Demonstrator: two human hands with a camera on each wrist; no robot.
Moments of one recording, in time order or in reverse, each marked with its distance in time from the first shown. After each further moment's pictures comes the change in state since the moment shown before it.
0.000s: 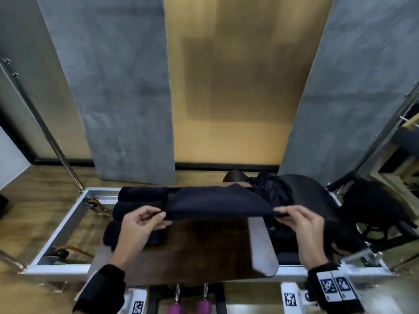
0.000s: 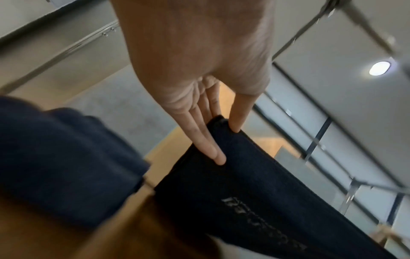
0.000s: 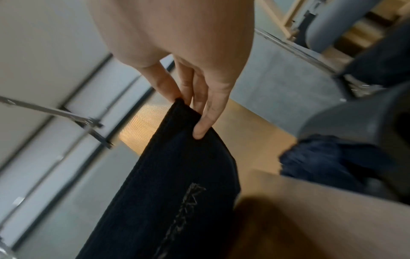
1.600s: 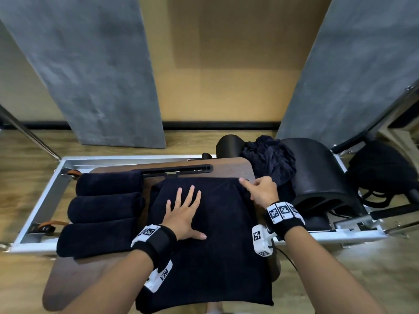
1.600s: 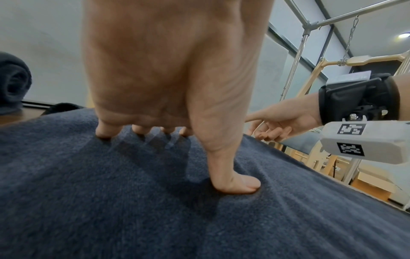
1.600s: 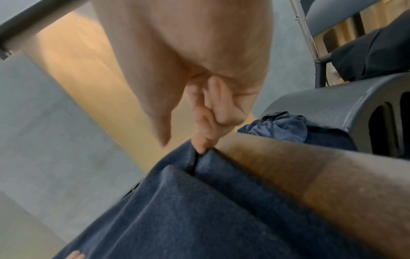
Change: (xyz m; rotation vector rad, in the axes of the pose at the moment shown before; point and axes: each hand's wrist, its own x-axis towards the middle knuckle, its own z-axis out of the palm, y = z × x) left_hand 0.099 -0.120 0.143 1.371 -0.870 -0.336; right_hand 0.165 0.155 0.063 -0.829 -0.160 0.458
